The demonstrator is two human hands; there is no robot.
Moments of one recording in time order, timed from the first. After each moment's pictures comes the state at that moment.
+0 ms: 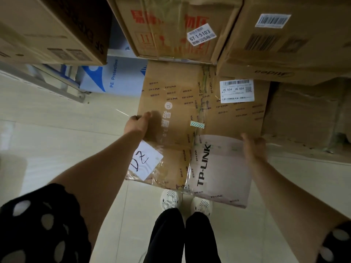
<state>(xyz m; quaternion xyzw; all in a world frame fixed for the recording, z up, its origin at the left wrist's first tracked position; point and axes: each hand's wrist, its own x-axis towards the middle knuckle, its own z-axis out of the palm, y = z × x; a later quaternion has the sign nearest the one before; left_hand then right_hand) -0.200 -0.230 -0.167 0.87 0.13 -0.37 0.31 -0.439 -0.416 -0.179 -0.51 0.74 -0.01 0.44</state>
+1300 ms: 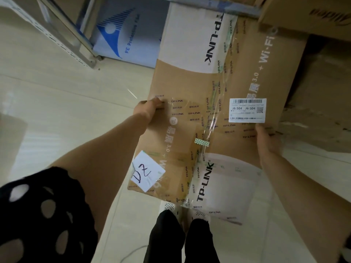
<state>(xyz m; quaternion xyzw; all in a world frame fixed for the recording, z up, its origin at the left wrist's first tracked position) -0.255 -0.145 -0.198 0.83 0.16 -0.38 0.38 -0.488 -0.346 -0.225 -0.55 0.72 -0.01 0.43</state>
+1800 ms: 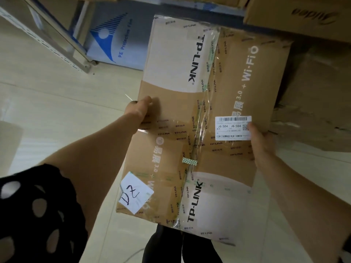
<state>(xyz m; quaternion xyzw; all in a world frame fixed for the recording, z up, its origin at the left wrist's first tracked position) -0.260 -0.162 -0.192 0.84 0.17 -0.36 0.38 -0.497 -0.356 -0.229 -0.54 0.70 -0.02 0.47</state>
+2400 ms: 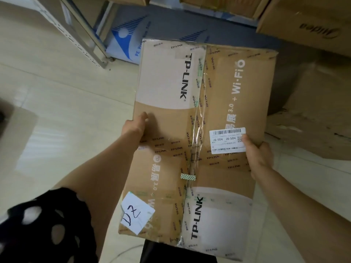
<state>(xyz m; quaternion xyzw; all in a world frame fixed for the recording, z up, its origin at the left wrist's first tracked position) -0.299 -0.085 -0.172 0.82 0.27 -0.35 0.37 -0.512 -0.306 -0.190 -0.61 0.67 0.02 0.43</state>
